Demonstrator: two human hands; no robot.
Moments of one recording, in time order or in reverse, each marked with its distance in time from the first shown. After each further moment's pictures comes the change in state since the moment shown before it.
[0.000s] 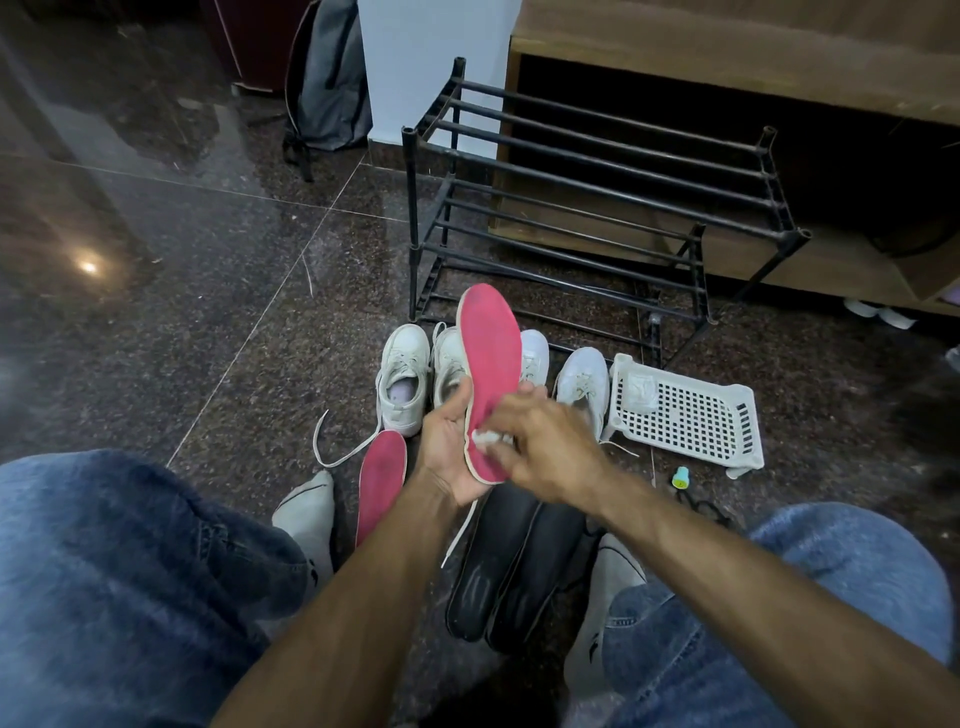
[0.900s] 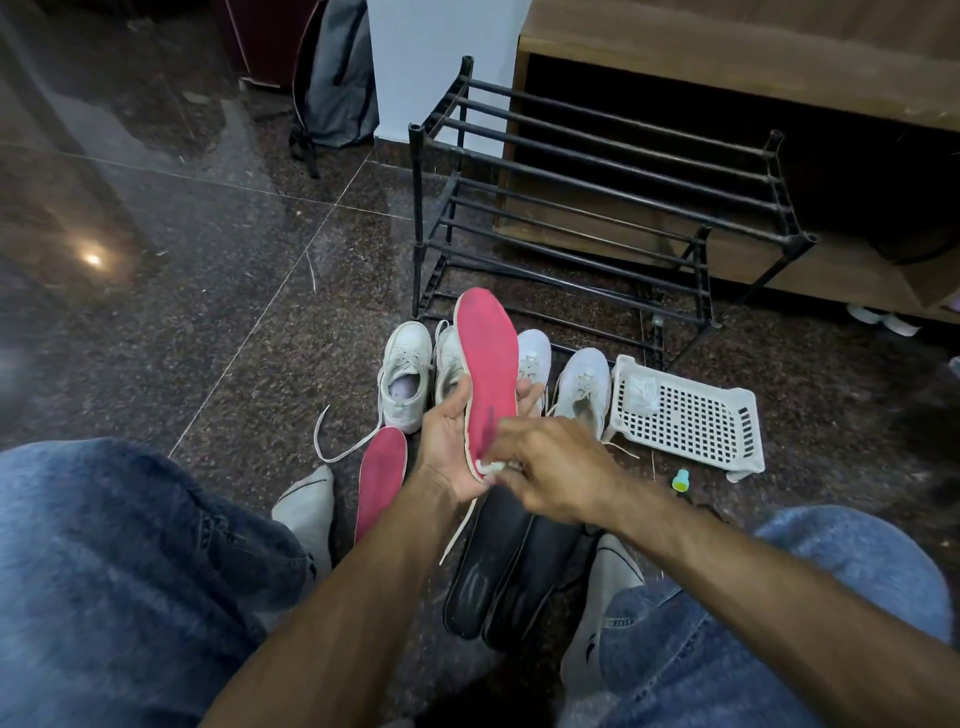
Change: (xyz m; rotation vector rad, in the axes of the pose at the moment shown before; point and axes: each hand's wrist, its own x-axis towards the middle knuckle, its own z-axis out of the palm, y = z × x) left_hand 0.001 0.001 -0.003 0.039 0.052 0.040; right_hand -0.014 -0.009 -0.013 -0.085 -0.160 -0.076
